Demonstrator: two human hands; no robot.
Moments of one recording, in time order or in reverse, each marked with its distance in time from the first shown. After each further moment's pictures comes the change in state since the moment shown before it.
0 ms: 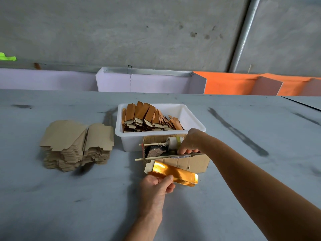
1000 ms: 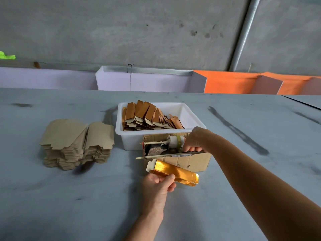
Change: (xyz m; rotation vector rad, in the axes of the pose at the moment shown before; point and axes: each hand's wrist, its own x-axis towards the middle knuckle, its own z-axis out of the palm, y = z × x) left_hand -0.001 0.001 0.003 0.016 0.001 0.025; right_hand -0.002 0.006 -0.006 0.018 -0.029 0.030
